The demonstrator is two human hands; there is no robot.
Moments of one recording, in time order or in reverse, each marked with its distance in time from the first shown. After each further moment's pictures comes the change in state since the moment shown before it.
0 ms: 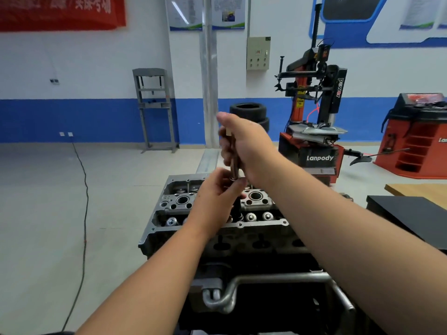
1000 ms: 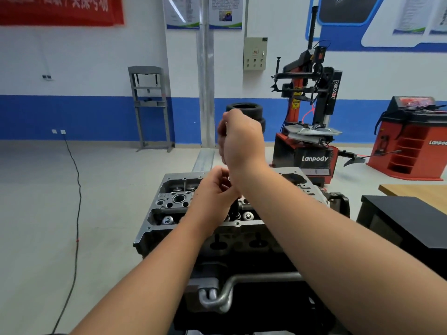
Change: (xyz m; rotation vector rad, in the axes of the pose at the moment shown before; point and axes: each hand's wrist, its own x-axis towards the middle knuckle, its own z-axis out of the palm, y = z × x) left_hand 0.005 -0.003 0.000 -0.064 -0.043 -0.014; right_hand -0.005 0.006 0.025 -0.127 0.244 -0.213
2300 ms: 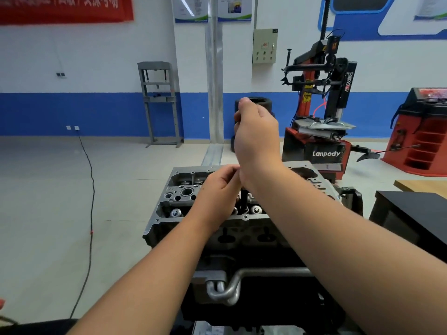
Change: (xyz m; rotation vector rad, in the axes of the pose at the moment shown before) left_hand -0.006 0.000 -0.003 0.126 -0.010 0.024; right_hand -0.009 0.000 -0.002 0.028 0.156 0.021
